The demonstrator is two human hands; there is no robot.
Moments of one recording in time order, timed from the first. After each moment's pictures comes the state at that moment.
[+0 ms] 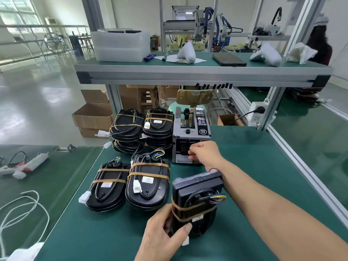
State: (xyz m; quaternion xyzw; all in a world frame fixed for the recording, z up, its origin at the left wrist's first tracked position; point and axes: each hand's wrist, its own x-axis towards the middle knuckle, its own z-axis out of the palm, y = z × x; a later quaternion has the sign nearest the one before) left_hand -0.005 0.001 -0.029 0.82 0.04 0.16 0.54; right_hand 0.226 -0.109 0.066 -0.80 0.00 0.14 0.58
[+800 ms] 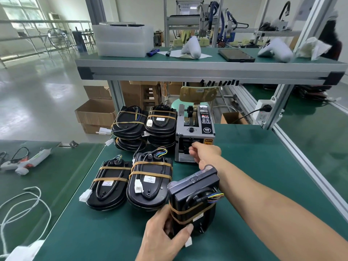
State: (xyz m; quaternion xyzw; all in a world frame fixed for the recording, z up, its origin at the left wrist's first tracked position) left_hand -0.008 0.001 -0.025 0.82 0.06 0.18 0.53; right_hand 0.236 -0.079 0.050 -0.62 0.23 0.11 0.74
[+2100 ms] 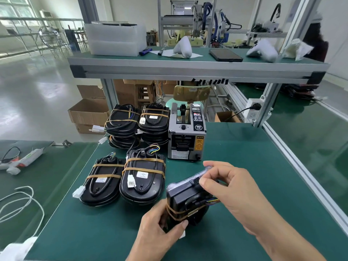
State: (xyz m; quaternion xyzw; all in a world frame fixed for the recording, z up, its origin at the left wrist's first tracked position) left_hand -0.006 -0.002 -0.030 0.82 -0.01 0.19 0.53; right_hand 0.073 -0.198 0.107 -0.79 -0.15 0.08 0.59
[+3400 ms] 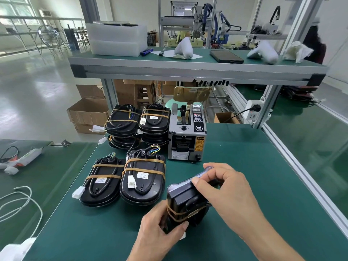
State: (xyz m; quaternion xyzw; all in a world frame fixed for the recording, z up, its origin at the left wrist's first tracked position) left_hand -0.003 0.000 -0.035 0.83 -0.02 0.22 0.52; right_hand 0.063 -0.182 0.105 -0.85 -0.10 0.00 0.52
